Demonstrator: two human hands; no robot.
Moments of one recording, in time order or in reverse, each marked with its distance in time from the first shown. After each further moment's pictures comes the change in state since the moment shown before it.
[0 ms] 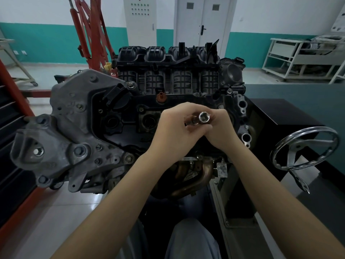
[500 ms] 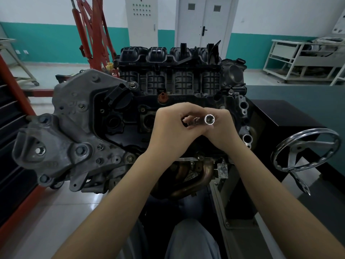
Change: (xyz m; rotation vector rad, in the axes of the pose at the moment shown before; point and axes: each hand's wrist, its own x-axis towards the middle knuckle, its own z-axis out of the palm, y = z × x) left_hand 0.000 0.003 -0.005 0.010 0.057 -0.030; right_hand 0.001 0.000 0.000 0.000 0.003 -0.011
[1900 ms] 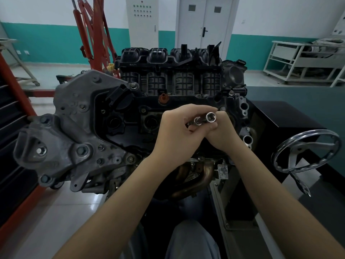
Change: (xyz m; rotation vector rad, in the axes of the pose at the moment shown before) left_hand -0.004 0.008 0.006 -0.086 0.005 -0.004; right_hand 0.000 -0.010 0.002 0.013 -0.027 0.074
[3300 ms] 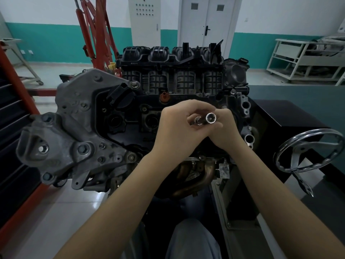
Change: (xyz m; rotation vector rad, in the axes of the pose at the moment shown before) left_hand 0.002 0.003 0.000 0.083 0.024 0.047; right_hand 0.000 0.001 0.000 0.017 0.041 -0.030
